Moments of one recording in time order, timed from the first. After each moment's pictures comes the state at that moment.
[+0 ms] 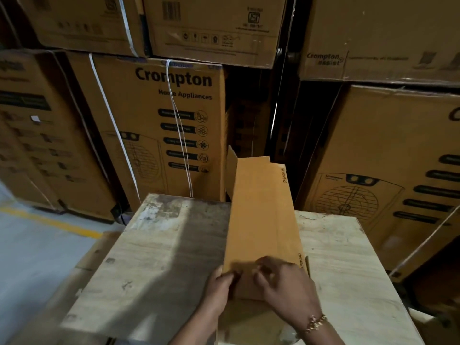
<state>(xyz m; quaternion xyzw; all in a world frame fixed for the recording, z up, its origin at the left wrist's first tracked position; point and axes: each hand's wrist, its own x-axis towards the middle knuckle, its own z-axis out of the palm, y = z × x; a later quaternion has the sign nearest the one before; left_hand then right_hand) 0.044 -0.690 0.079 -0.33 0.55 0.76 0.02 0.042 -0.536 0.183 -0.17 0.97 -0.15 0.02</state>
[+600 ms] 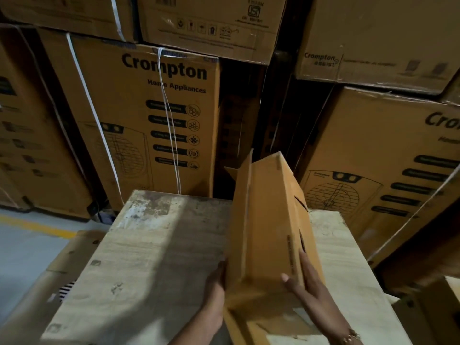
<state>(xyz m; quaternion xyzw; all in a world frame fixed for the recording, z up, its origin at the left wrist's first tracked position) 0.043 -0.709 0.067 -0.38 0.47 0.80 0.05 0.053 -0.503 0.152 0.00 0.85 -0.50 0.16</state>
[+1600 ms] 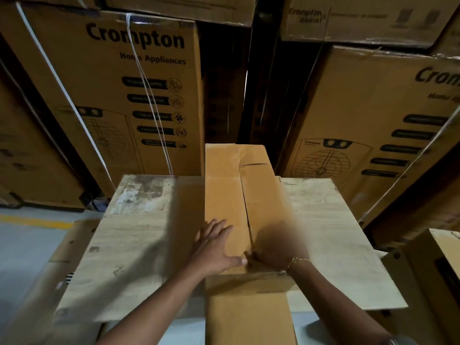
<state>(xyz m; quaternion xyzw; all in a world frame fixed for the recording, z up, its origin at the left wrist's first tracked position) 0.039 -0.750 0.096 0.06 0.96 0.24 0.11 -0.005 -0.537 0.092 -0.01 0.98 -0.05 0.19</state>
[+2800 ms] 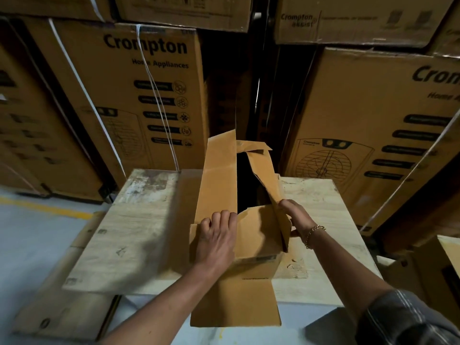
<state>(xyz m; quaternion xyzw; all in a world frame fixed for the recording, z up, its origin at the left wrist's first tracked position) 0.079 -0.657 0.116 0.01 0.99 -0.05 -0.15 -0.037 -0.449 0.136 0.07 0.79 -0.57 0.23</state>
